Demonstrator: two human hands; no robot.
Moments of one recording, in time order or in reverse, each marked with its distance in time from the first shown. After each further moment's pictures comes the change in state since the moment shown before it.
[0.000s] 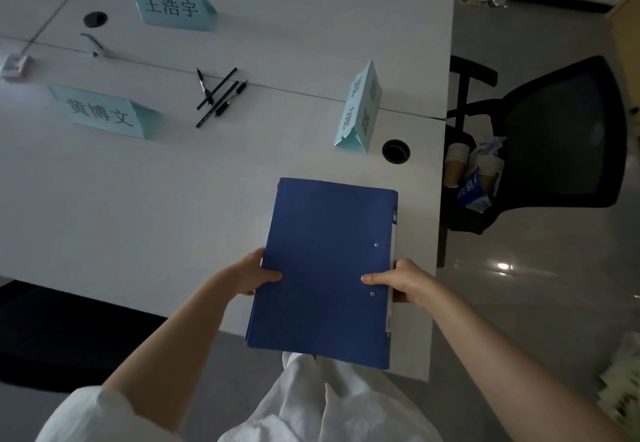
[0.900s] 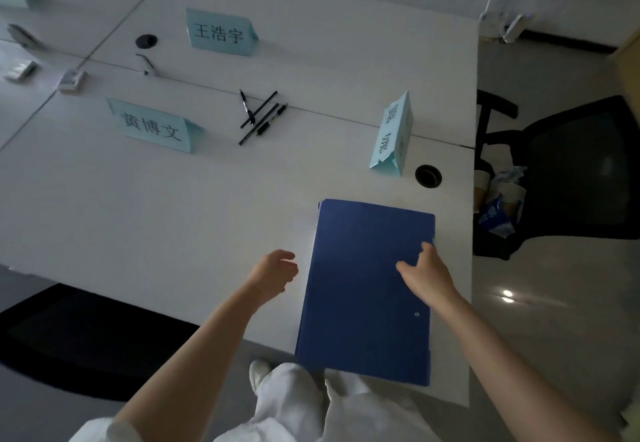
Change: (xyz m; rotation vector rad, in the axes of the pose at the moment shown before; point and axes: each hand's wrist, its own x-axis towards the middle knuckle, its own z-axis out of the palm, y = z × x) left_hand -0.017 -0.023 -0.041 -0.374 0.150 0.176; right_hand -0.041 -0.062 0.051 -0.240 0.424 -0.236
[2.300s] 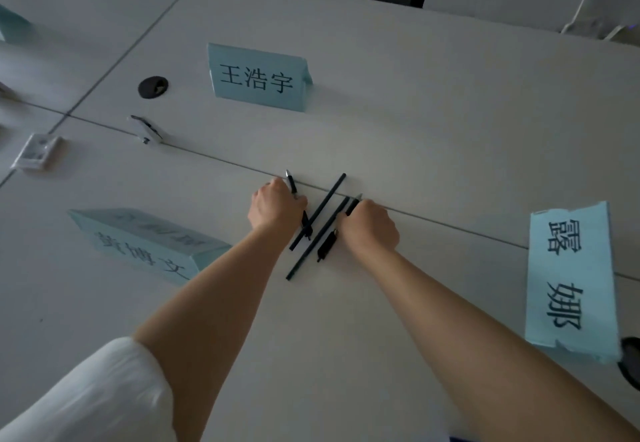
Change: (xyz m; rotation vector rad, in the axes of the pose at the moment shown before) left_hand 0.362 0.234 -0.205 0.569 0.611 0.180; right_hand 0.331 -0.362 0.198 -0.308 0.141 -0.091
